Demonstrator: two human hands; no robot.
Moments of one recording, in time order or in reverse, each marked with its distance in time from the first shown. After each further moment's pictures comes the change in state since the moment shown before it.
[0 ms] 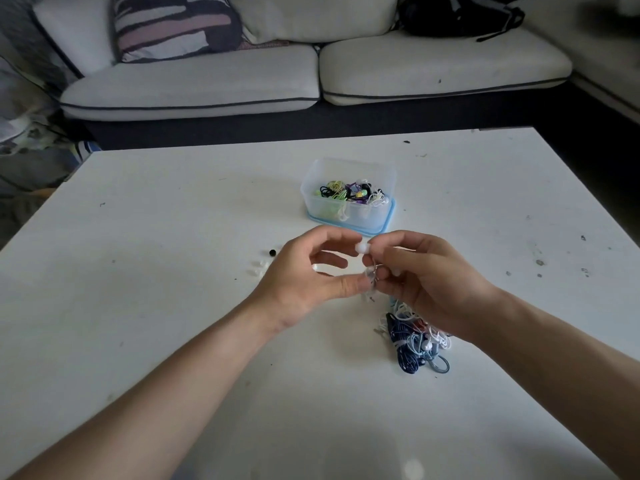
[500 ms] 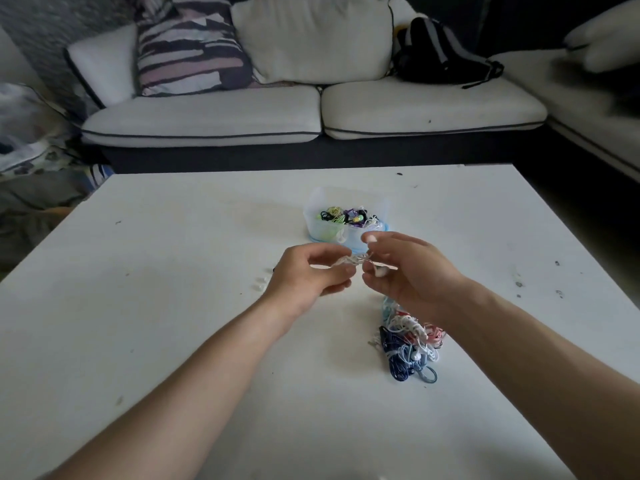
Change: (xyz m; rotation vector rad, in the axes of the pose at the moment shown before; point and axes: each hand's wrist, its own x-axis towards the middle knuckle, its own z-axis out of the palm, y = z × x) left_hand 0.004 0.009 0.007 -0.172 0.176 -0.127; right_hand 0.004 -0.020 0.017 0.079 0.163 0.043
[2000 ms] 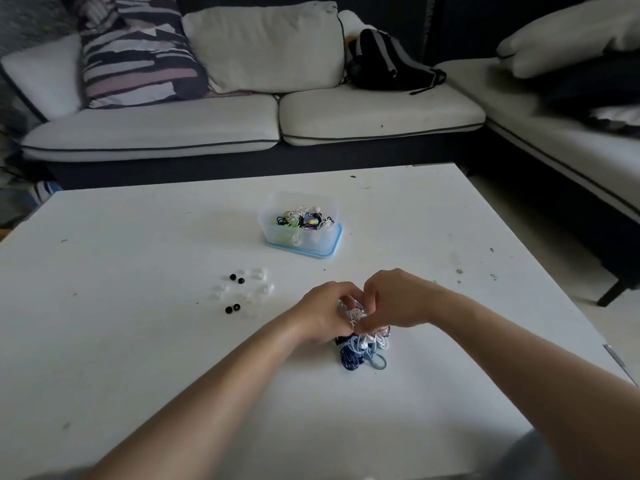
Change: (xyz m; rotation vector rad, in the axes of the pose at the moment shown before) left_hand 0.008 -0.037 0.078 0.767 -0.425 0.041; right_hand -0.014 -0.001 -0.077 -1.722 -0.166 -0.060
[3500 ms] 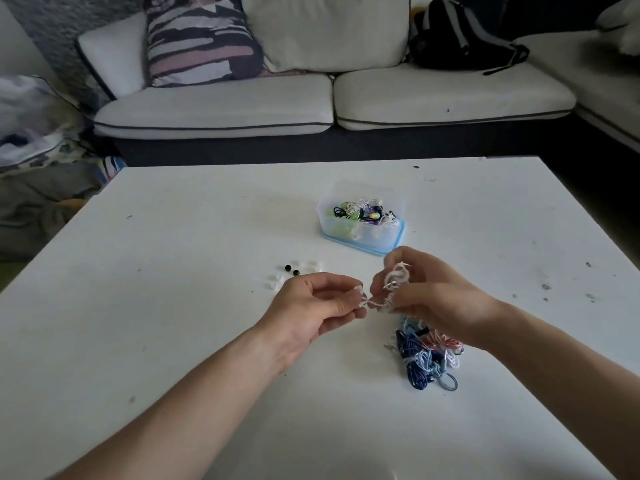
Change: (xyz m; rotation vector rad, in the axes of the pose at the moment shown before) left_hand -0.070 -0.030 -0.064 -1.081 0.273 -0.205; right_hand 0.023 -0.050 0.004 1.370 -0.089 -0.241
